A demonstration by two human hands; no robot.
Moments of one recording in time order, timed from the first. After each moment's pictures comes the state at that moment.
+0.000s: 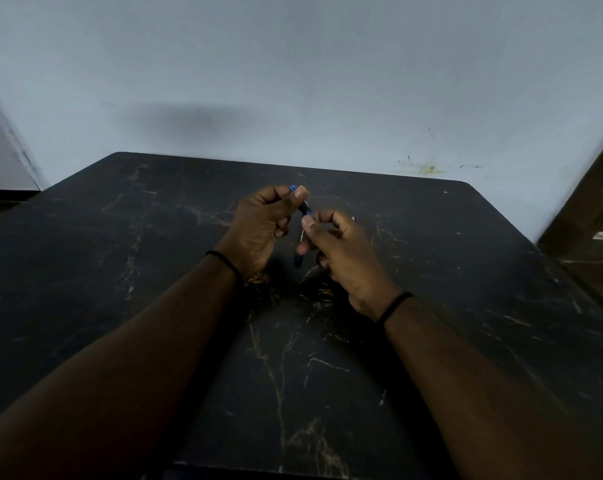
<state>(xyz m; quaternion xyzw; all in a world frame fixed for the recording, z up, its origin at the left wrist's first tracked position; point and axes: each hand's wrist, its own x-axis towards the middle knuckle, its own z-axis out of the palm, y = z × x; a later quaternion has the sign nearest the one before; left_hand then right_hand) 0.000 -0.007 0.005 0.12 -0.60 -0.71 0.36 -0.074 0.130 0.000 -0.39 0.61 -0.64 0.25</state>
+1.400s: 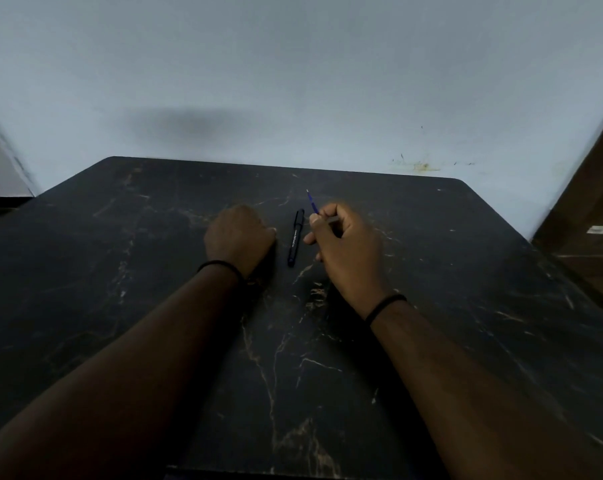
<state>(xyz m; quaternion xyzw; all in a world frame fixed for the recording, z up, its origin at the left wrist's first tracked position) 0.006 -0.016 -0.002 0.44 -0.84 -0.13 0.28 -0.086 0.125 -0.012 -0.39 0.70 -0.60 0.02</state>
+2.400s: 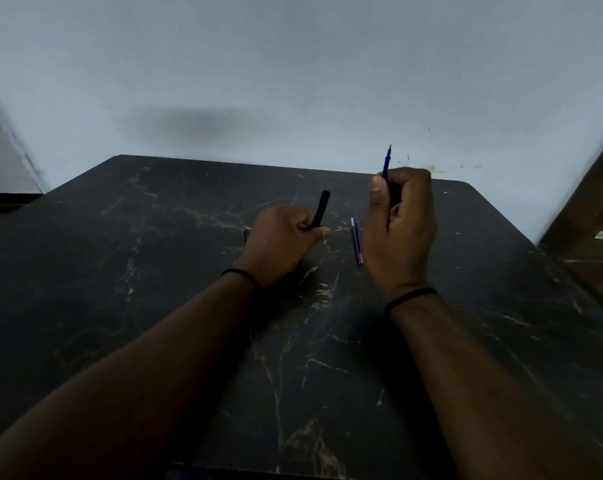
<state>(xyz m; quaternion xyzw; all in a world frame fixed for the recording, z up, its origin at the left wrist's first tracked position) -0.004 0.019 0.001 0.22 -0.87 -0.27 0.34 -0.105 0.146 0.013 -0.40 0.59 -0.61 -0.33</state>
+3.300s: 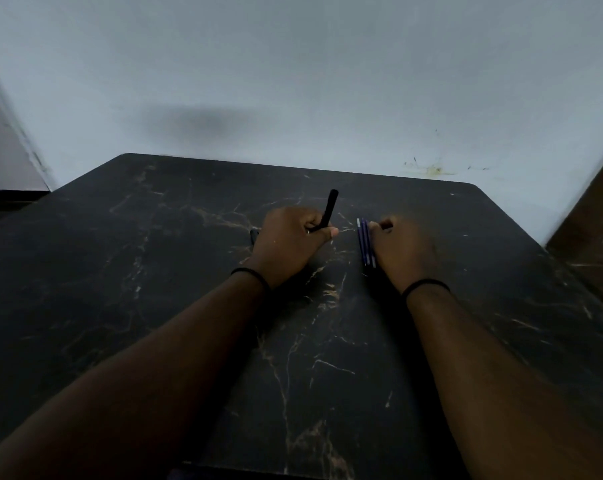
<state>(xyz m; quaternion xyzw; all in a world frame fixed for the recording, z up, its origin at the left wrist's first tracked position) -0.005 0.018 -0.002 0.22 -0.86 -0.30 0.36 -0.163 0.132 -0.021 -0.29 0.88 -0.36 -0.06</state>
